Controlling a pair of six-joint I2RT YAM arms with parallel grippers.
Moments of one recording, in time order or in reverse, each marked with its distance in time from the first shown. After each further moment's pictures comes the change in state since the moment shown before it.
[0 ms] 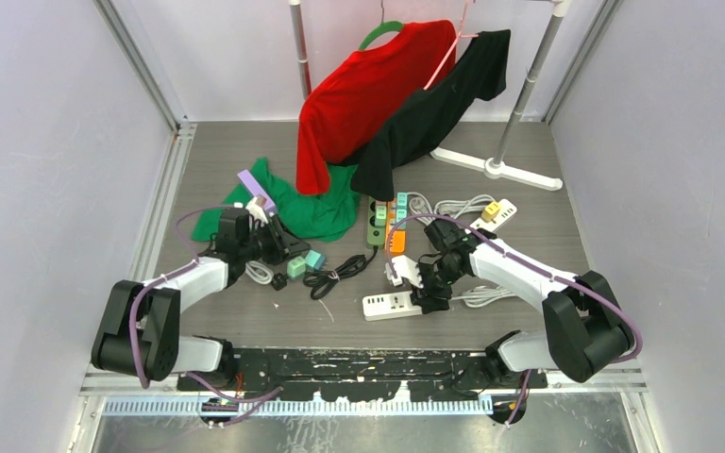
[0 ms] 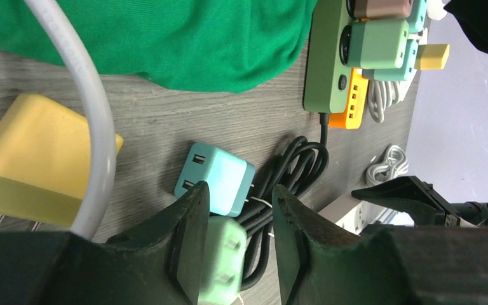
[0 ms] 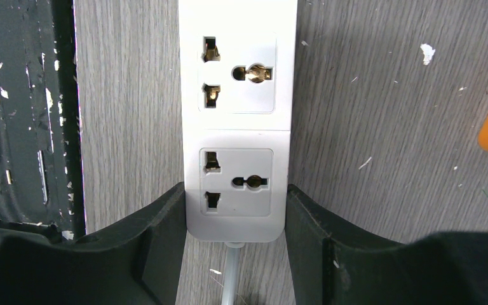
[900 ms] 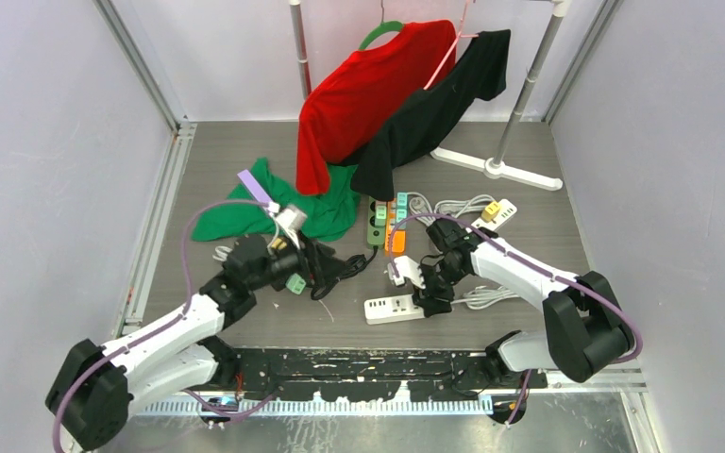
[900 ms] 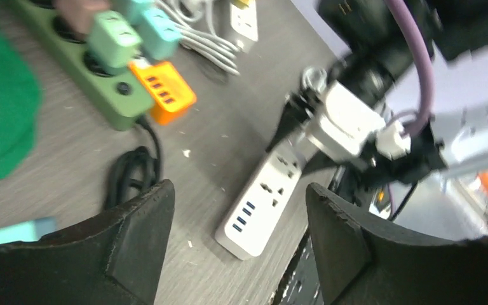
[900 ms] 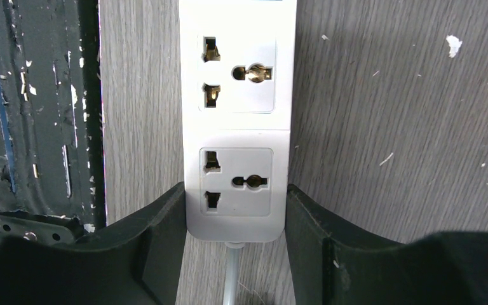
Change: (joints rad) left arm -0.382 -0.404 -0.058 0.152 -0.101 0.188; right arm -0.010 -0.001 0.006 -0.049 -0.024 -0.001
